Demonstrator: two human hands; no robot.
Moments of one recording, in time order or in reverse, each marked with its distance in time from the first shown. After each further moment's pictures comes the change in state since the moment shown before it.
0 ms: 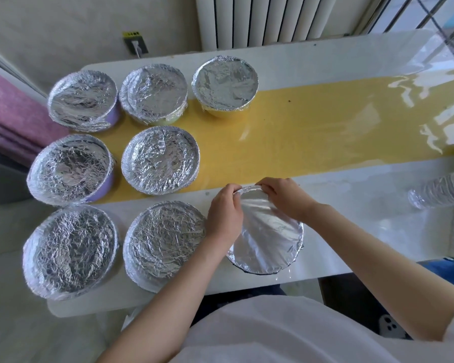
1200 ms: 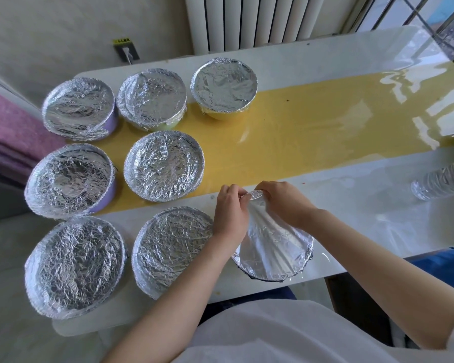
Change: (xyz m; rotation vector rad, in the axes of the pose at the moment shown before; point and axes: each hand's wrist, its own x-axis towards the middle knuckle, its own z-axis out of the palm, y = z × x) left_hand 0.010 -0.007 -0.006 -0.041 -0.053 0.084; right_hand 0.002 -0.015 0.019 -0.093 0.041 0.033
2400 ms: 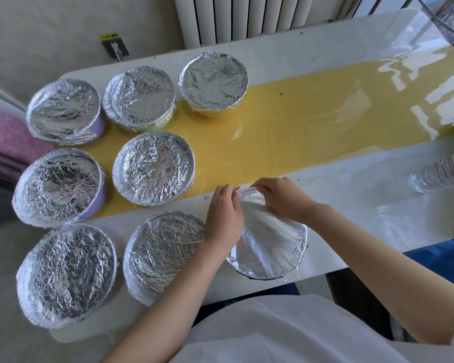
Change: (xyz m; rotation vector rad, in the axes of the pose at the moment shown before) left_hand 0.000 -0.001 0.000 0.033 -0.025 0.013; right_hand -0.001 0.008 -0.013 0.168 -0.013 0.015
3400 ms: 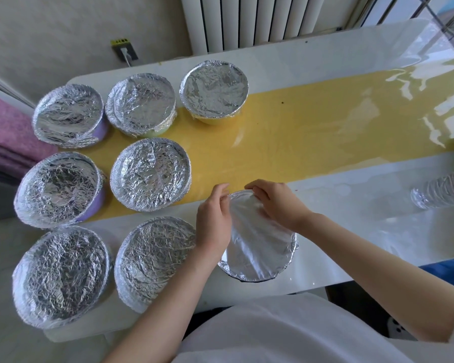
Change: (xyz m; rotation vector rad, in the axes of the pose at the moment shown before) left_hand 0.006 0.004 0.000 -0.055 0.175 -0.013; right_hand 0.004 0.004 -0.007 0.141 0.068 -0.087
